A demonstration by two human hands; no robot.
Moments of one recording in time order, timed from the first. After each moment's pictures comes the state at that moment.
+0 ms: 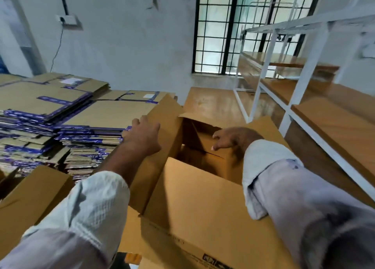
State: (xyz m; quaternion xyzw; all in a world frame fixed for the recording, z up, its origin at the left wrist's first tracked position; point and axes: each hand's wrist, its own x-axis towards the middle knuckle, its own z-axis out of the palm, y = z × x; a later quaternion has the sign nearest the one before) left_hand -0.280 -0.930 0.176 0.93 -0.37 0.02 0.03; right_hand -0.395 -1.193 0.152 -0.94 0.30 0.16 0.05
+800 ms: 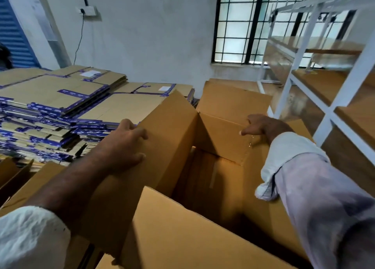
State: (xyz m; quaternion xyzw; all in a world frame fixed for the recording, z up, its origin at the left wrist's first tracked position) left_hand -0.256 -0.913 0.186 0.93 -0.35 -0.04 0.06; right_hand -0.347 -1.335 0.136 -0.92 0.37 0.07 0.09
